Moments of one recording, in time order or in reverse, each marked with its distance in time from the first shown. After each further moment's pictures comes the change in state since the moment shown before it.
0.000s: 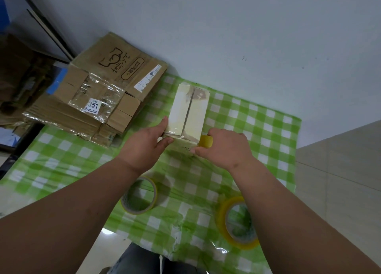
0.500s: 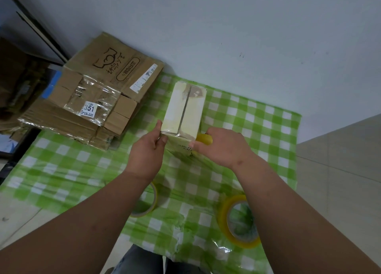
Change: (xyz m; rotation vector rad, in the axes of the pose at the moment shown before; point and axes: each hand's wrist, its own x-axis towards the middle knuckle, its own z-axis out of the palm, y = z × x) left_hand -0.007 0.010 0.024 -0.388 0.143 -0.253; right_hand -0.002 -0.002 -0.010 0.159 -0.095 0.013
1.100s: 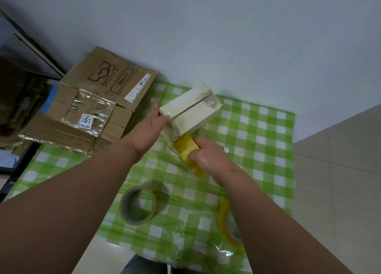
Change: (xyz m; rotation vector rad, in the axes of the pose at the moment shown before) left_hand 0.055 0.043 -0.021 -0.208 -0.345 -0.127; right_hand -0.023 -0.030 -0.001 0.778 -0.100 0.160
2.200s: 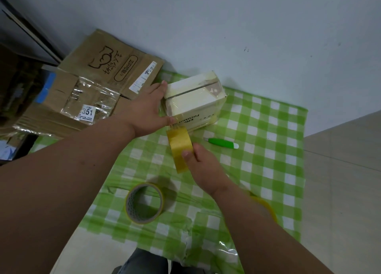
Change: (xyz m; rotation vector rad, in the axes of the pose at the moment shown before) left_hand 0.037 0.001 -0.042 0.679 0.009 0.321; right_hand 0.011 0.029 0.053 -0.031 0.094 -0.126
